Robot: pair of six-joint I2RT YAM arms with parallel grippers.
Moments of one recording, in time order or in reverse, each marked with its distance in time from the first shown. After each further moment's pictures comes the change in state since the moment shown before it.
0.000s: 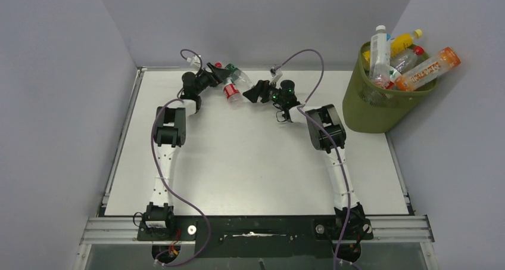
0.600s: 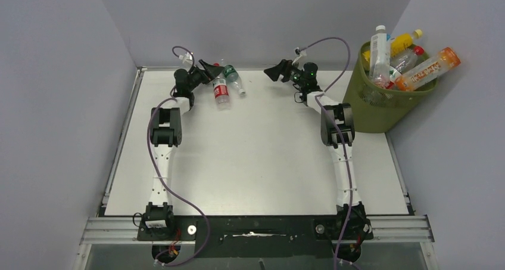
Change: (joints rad) left arm 0.064 0.002 0.039 -0.053 0.028 0.000; right arm -0.163 0.053 0.238 -0.093 -0.094 -0.018
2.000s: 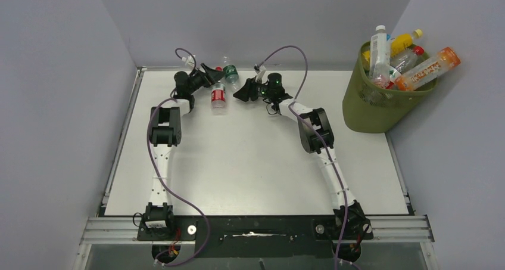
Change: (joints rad) left arm -0.005 -0.005 -0.041 0.043 0.102 -0.007; right arm 0.247 0.111 0.135 -0.237 -0.068 -0.092
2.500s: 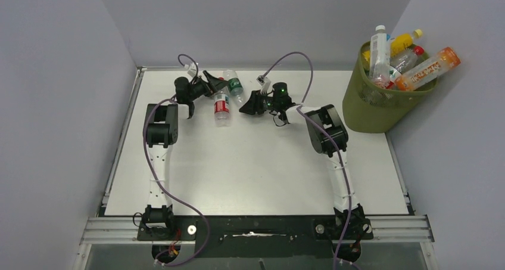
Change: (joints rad) left arm -0.012 -0.208 -0.367 0.045 0.034 0.005; right arm 0.010 -0.299 -0.500 0.037 -0.013 0.008
